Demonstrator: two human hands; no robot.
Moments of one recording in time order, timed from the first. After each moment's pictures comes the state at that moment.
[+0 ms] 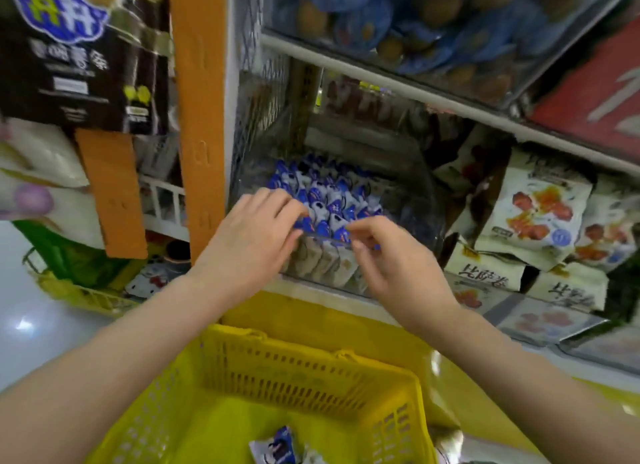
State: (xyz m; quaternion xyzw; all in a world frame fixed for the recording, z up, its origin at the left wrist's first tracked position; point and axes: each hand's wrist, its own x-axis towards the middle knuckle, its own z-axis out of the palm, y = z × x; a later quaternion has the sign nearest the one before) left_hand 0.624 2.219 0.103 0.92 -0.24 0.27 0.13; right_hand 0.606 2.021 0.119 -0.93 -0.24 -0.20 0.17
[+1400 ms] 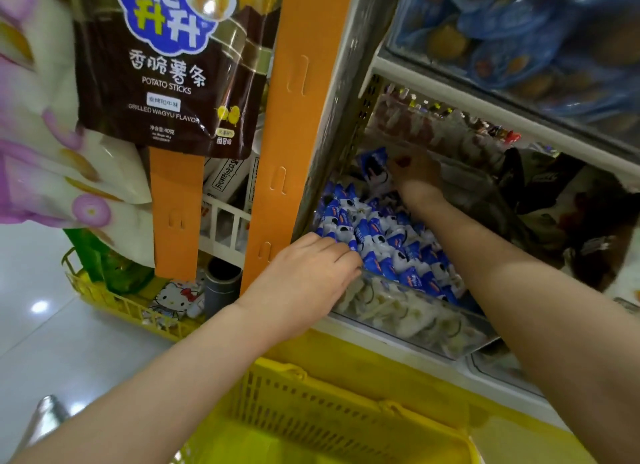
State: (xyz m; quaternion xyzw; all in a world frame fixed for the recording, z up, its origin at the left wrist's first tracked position) left_hand 0.650 2.246 0.084 0.92 -0.30 0.23 0.13; right_hand 0.832 2.083 0.133 -0.95 -0.01 -0.17 0.27
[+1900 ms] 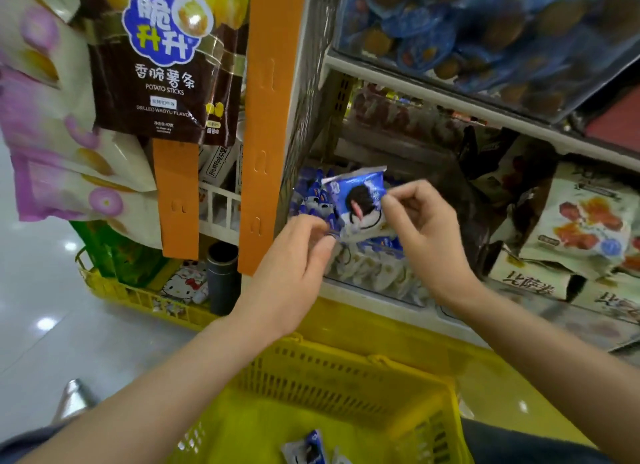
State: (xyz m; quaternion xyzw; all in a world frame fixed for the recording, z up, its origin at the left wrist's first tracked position) left_hand 0.590 2.231 0.086 0.83 -0.16 0.17 0.50; right_hand 0.624 2.066 0.137 -0.82 -0.20 -0.21 0.49
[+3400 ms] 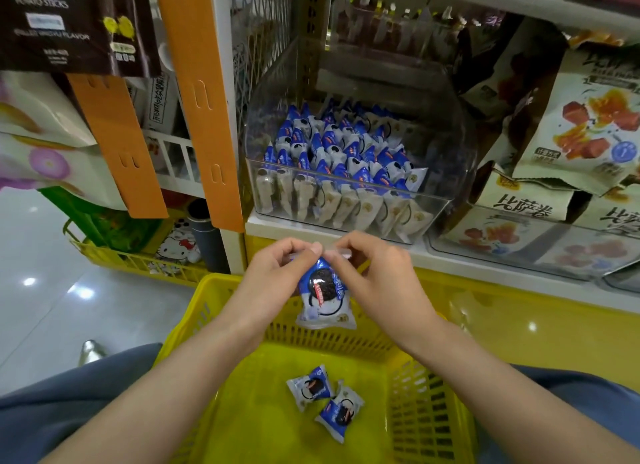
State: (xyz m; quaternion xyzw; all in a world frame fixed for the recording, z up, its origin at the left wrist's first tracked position) left_hand 0.561 2.197 0.046 0.67 0.04 -0.11 0.73; right_hand 0.565 2.054 0.059 -0.91 -0.16 -0.09 0.38
